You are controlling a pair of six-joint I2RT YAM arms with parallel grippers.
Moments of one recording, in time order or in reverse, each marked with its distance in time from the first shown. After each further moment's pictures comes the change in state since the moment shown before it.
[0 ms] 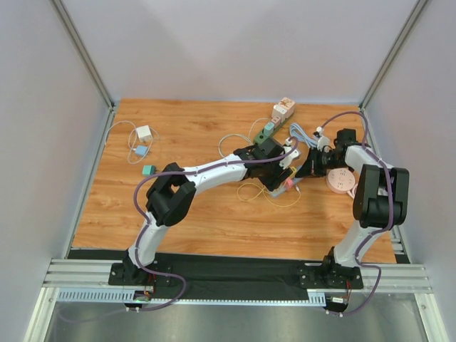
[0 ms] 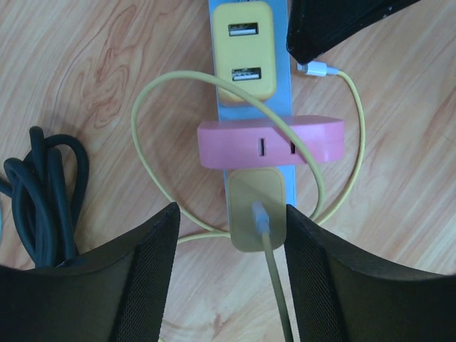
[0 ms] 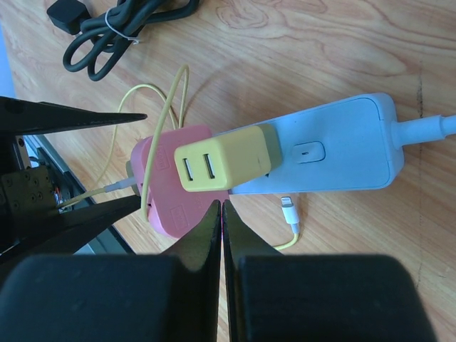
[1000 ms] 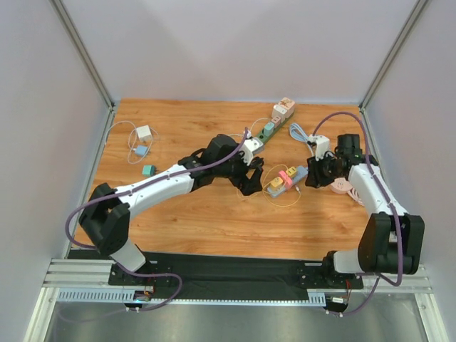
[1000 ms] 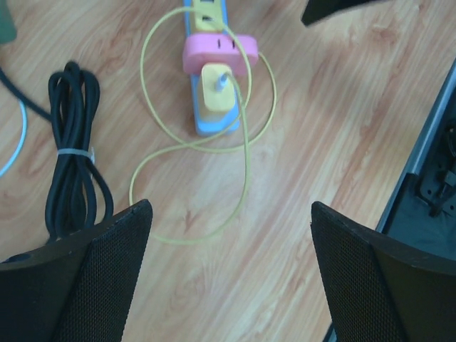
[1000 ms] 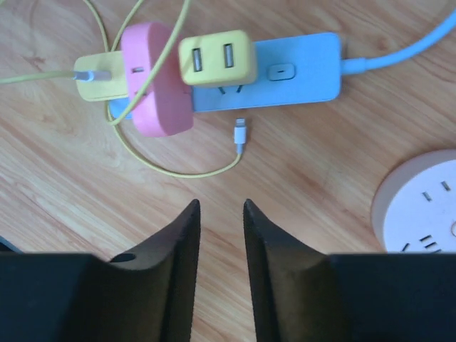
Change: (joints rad) left arm 0.138 -0.615 -0.605 0.258 0.262 -0.092; right arm 0.132 -0.422 -0.180 -0.076 0.395 -0.371
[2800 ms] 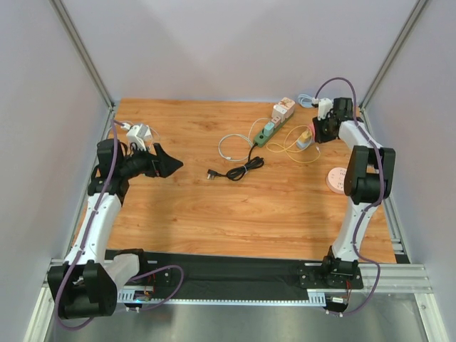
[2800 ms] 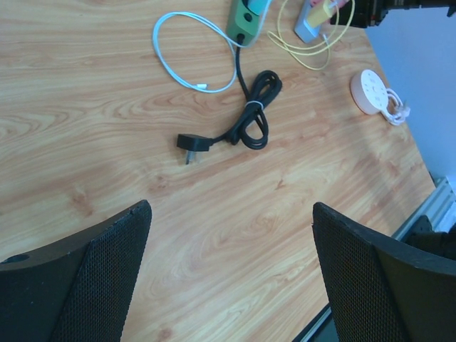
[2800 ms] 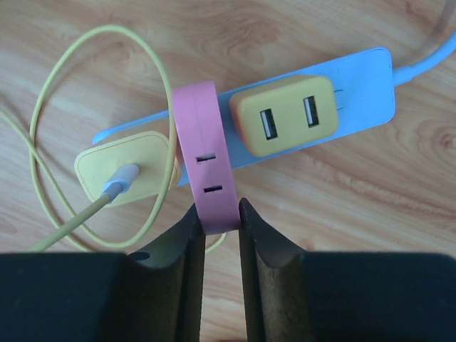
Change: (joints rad) left arm 0.872 -0.513 -0.353 -0.035 0.426 -0.188; right arm -0.092 0.751 0.697 0.232 0.223 0.070
